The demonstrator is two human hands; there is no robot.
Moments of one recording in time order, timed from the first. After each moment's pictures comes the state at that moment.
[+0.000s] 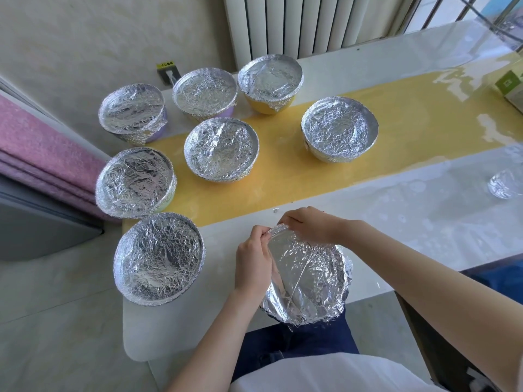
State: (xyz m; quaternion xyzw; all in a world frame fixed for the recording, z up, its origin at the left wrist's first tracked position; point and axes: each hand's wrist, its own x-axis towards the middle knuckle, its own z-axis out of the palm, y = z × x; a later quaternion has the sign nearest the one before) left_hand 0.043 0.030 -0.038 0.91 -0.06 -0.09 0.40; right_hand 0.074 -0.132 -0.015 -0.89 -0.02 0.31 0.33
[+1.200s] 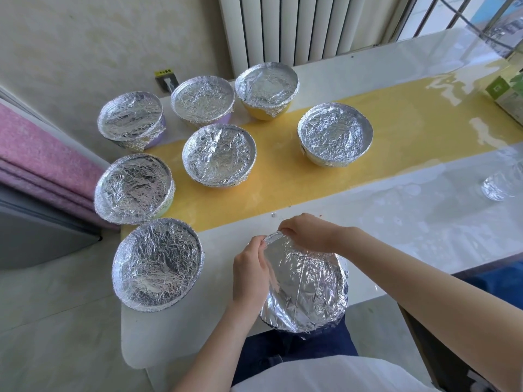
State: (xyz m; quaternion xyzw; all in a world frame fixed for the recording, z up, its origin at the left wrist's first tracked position) left_hand 0.033 0.036 -0.045 0.91 -0.04 -0.09 0.40; right_hand 0.068 -0.125 -0.011 -0.91 -0.01 0.31 0.28
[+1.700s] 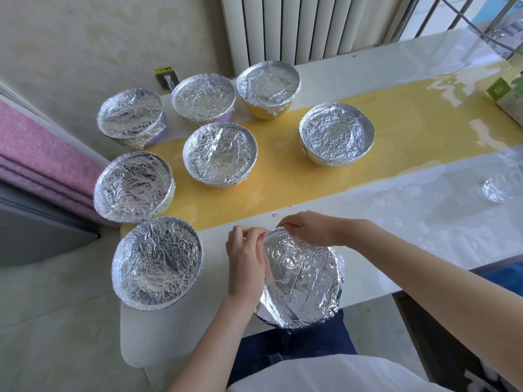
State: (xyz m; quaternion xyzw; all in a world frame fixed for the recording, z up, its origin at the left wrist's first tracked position) left_hand 0.043 0.040 -0.043 0.91 -0.13 0.03 0.39; right_hand 0.072 -0.129 0.018 -0.88 -0.03 0.36 0.32
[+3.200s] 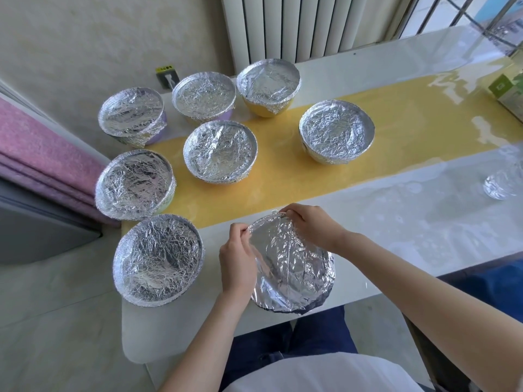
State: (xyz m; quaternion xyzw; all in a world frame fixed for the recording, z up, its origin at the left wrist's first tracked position) left_hand 0.049 0.048 -0.040 0.92 -0.01 -0.02 0.40; right_hand 0.060 -0.126 -0.012 -0.91 0.05 0.16 0.38
